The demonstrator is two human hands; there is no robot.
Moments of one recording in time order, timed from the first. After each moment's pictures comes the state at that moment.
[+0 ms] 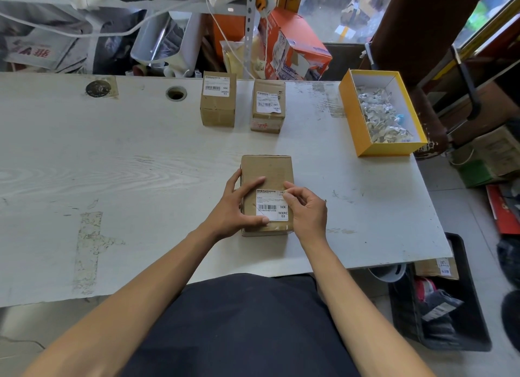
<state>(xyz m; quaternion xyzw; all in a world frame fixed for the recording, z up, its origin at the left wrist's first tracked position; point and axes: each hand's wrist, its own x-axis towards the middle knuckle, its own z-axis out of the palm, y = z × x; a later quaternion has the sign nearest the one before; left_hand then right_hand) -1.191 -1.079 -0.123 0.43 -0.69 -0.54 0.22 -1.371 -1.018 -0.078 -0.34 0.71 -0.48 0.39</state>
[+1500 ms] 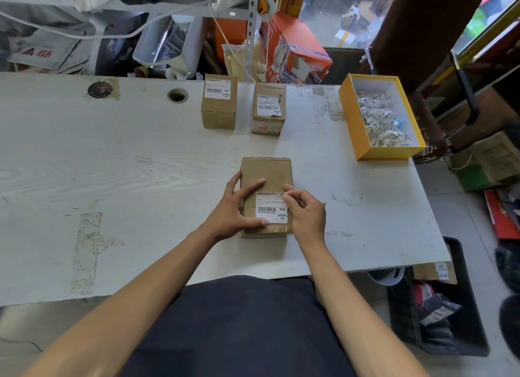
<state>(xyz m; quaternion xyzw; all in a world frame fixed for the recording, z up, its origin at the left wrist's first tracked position) -1.190 -1.079 -0.123 0.44 -0.69 -0.54 0.21 -1.371 -1.017 -0.079 -0.33 0.71 -0.48 0.39</state>
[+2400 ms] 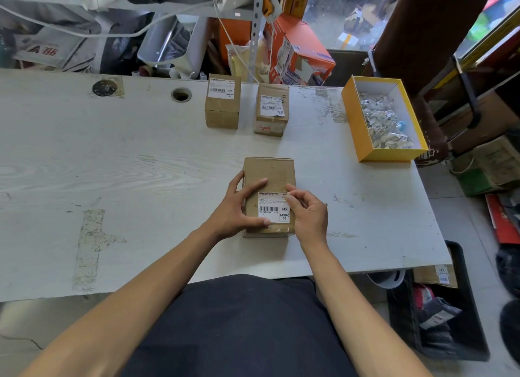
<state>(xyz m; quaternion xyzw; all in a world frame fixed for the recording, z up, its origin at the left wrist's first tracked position) -1.190 -1.079 -0.122 0.44 -0.69 -0.54 0.21 -1.369 -1.017 -0.078 -0.32 0.71 -0.49 0.40</state>
